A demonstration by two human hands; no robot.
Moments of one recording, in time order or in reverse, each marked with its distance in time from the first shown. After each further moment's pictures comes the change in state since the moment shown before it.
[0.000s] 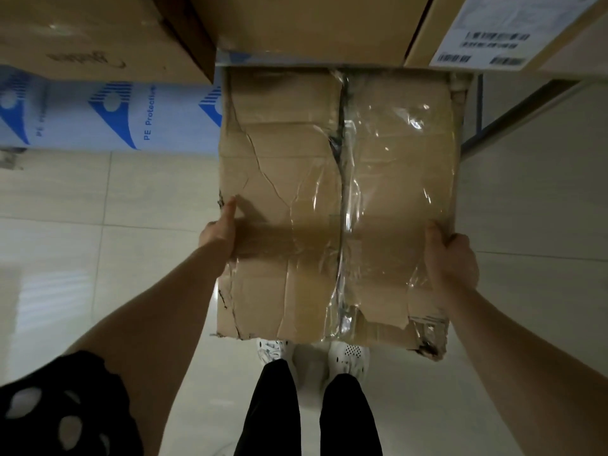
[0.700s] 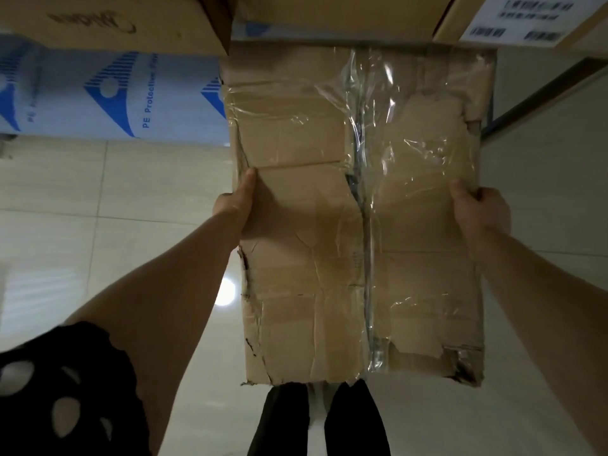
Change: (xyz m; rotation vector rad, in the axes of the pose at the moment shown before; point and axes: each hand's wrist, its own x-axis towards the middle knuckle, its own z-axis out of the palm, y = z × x) left_hand 0.005 0.021 0.004 -0.103 -0.062 0.045; right_hand 0.030 -0.033 -0.006 -0.012 0.074 -0.082
